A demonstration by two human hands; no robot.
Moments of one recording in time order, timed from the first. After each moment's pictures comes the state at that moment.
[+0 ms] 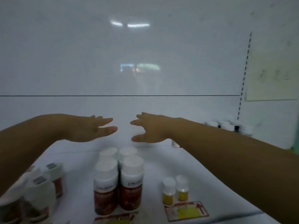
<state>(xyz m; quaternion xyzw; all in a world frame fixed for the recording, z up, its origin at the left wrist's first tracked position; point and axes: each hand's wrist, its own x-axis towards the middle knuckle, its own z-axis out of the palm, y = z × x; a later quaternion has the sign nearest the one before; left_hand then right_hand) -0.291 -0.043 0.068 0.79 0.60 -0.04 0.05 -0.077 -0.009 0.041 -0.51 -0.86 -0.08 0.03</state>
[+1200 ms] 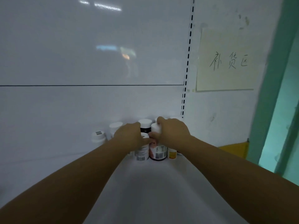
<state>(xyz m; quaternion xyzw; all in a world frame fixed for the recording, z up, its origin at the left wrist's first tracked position) 0.129 0.106 -0.032 0.82 0.55 0.18 0.03 0.273 0.079 -0.034 -0.68 -0.69 -0.15 0.22</state>
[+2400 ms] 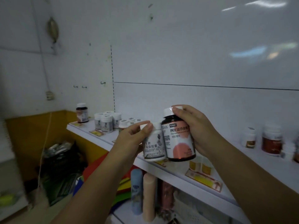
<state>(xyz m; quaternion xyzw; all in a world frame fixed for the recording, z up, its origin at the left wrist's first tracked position) -0.160 -0.236 -0.031 0.38 0.52 0.71 0.29 -0.023 -0.126 0.004 -0.14 -0.67 0.59 0.42</state>
